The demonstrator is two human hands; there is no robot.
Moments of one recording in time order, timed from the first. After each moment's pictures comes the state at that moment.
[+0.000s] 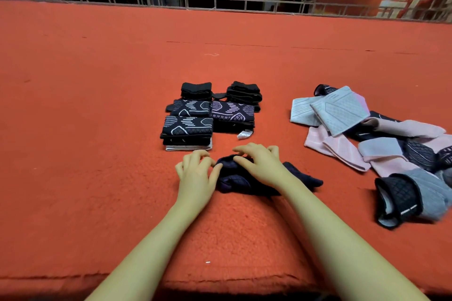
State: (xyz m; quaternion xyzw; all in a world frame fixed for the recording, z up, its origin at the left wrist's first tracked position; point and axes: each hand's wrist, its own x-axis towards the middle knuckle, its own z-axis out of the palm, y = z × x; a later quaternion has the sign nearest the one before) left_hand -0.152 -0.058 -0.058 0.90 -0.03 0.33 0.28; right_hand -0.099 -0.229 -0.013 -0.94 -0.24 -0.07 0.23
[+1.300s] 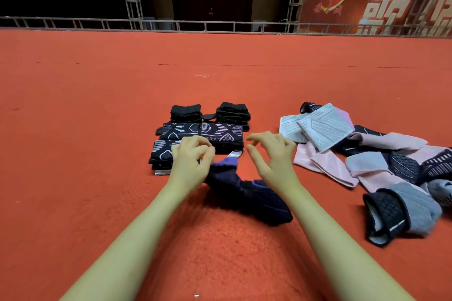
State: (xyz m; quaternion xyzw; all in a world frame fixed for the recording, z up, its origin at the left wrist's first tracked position) left_hand -0.109 -0.063 0.021 0.86 -0.13 0.34 0.35; right_hand -0.099 -0.257 0.028 -0.83 -0.24 -0.38 0.33
